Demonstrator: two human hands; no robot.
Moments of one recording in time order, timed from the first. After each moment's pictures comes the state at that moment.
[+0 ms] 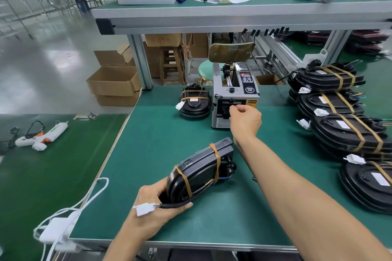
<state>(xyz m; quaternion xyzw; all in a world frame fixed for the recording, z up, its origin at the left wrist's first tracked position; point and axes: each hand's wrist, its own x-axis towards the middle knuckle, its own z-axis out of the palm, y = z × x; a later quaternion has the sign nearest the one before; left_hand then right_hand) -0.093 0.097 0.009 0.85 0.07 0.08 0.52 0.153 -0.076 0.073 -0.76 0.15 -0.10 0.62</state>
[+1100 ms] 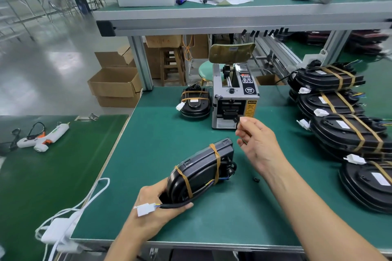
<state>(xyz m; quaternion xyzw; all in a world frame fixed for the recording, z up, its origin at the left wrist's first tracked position) -0.093 0.099 0.006 0.85 0.05 0.09 0.51 0.090 -0.132 0.077 -0.53 0.03 0.11 0.84</state>
